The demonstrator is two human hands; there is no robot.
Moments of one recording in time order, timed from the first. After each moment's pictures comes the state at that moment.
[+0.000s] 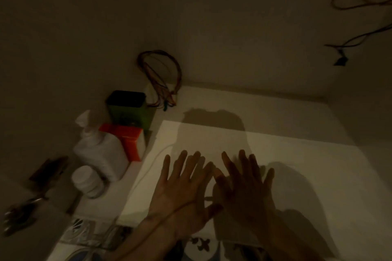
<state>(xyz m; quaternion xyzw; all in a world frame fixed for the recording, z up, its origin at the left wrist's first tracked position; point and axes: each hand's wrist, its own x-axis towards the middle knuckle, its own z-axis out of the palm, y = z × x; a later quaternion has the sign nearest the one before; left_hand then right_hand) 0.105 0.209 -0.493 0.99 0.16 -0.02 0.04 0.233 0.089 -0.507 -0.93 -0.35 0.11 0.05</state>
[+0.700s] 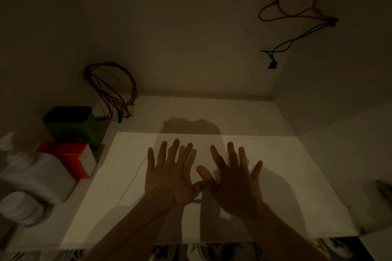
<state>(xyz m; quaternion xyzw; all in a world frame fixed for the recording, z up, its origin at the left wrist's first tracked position) 0.207 0.180 -0.506 0.97 0.22 0.01 0.07 0.296 0.019 -0.499 -0.95 -0.32 0.03 0.06</state>
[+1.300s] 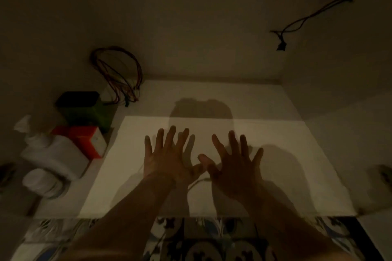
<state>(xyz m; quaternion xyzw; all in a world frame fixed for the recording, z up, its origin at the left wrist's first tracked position) 0.191 0.178 -0.484 0.96 0.26 -0.08 0.07 0.287 0.017 -0.497 -0.95 -0.31 0.06 0.06</state>
